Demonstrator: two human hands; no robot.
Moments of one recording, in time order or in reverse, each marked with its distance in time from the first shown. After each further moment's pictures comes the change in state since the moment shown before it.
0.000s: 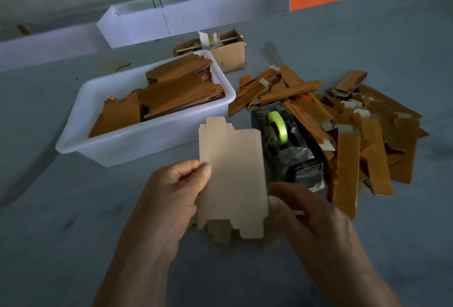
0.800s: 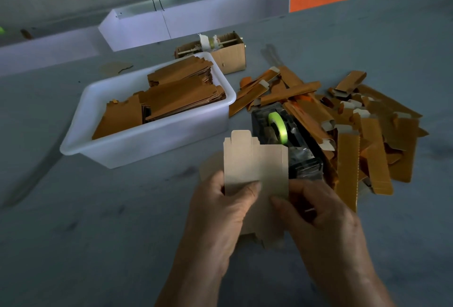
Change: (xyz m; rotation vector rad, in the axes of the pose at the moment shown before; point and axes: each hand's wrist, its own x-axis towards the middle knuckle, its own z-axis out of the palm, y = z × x) left_hand -0.017 -0.005 0.046 -0.176 -0.088 0.037; right_hand -0.003 0.006 0.005 0.000 0.241 -0.049
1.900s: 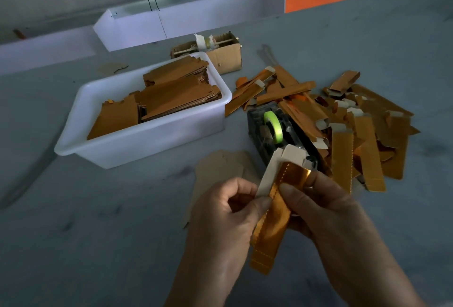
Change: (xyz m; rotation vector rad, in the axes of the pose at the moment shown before) left_hand -0.016 -0.002 0.003 0.122 -0.063 0.153; right_hand 0.007 -0.015 -0.016 0.679 -0.187 0.366
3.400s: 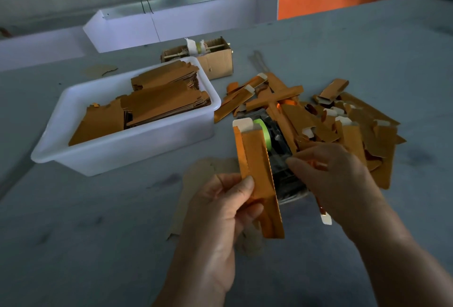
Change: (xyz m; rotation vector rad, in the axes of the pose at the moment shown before) left_hand 0.018 0.018 0.020 -0.662 0.074 -0.365; right_hand 0.054 -0.028 -0.032 -0.890 0.150 -0.221
